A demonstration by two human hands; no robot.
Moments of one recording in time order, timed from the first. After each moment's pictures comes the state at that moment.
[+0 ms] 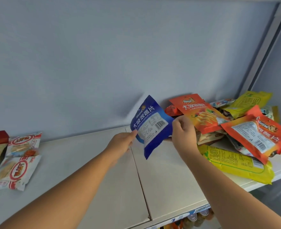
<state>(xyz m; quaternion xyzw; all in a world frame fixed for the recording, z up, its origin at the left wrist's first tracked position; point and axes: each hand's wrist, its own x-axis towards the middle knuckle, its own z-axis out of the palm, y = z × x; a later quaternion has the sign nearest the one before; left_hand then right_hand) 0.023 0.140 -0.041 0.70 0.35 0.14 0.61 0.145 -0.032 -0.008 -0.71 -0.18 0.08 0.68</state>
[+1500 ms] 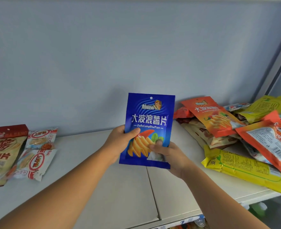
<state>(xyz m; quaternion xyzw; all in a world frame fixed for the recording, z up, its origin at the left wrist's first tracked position) -0.010 0.150 -0.019 0.68 0.30 0.22 0.64 0.108 -0.010 -0.048 -0.54 -0.22 0.46 0.67</state>
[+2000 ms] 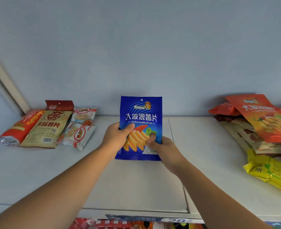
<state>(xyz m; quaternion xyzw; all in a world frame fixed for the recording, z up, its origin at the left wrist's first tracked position) -0.109 0.184 -0.039 0.64 0.48 0.31 0.51 0.032 0.068 -0.076 -0.63 -0.31 0.45 0.56</state>
